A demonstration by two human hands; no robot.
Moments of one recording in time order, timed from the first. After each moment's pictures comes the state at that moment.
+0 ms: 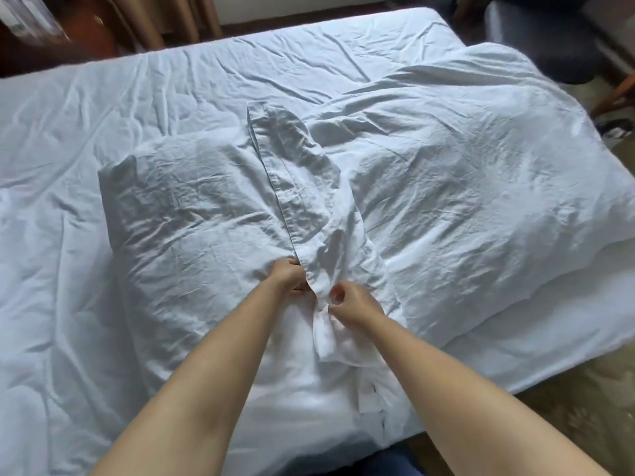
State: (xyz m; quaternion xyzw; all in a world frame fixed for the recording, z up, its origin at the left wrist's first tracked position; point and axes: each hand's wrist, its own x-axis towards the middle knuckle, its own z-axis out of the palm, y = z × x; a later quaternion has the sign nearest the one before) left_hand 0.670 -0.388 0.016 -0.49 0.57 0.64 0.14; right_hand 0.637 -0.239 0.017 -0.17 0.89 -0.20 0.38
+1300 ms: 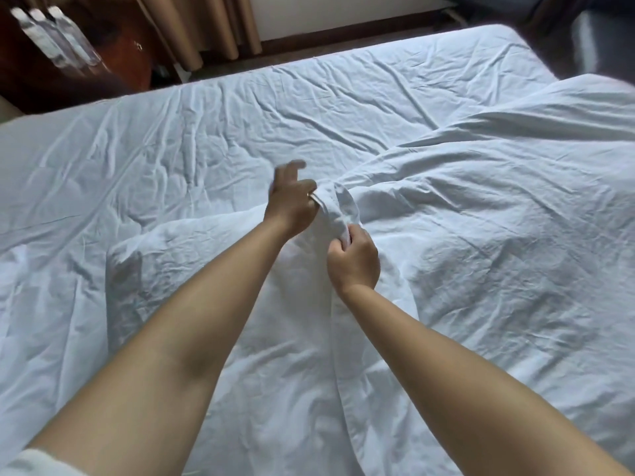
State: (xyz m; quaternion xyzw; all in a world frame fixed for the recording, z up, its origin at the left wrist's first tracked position) left_hand 0.447 -0.623 0.060 -0.26 0.94 0.22 -0.07; right_hand 0.454 -0.482 0.048 -0.07 0.89 -0.43 0.14
